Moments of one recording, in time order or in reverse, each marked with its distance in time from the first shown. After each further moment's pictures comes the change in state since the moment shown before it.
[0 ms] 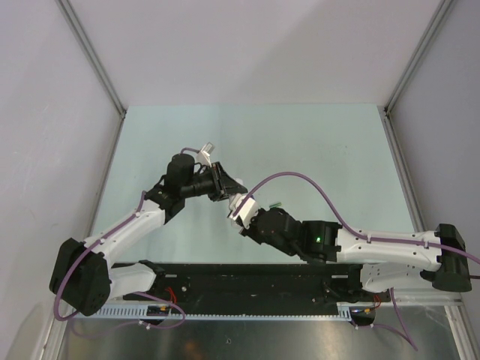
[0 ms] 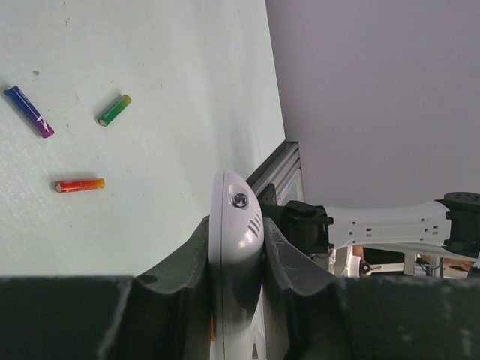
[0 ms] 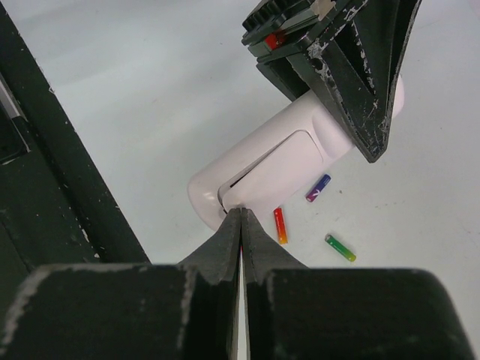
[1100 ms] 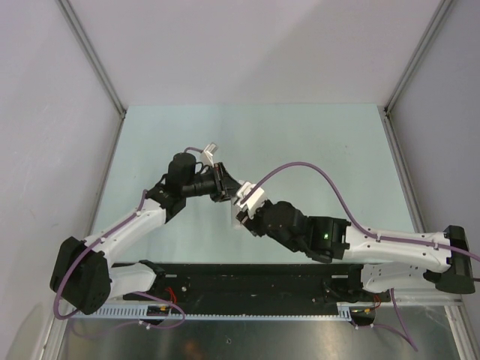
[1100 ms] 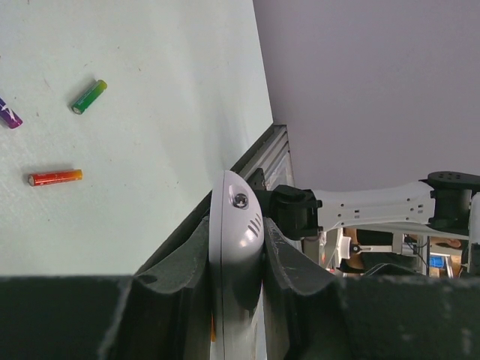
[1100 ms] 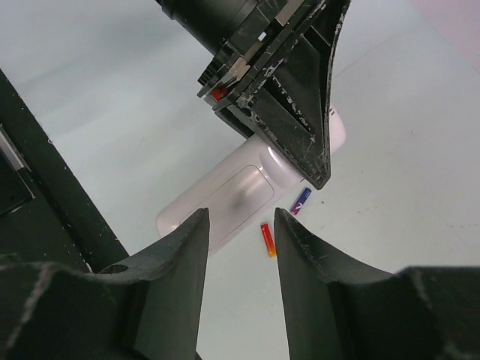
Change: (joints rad) left arm -0.009 0.010 0.016 0.000 0.055 -0.011; right arm -0.005 -0.032 0.053 -0.009 0.064 0.048
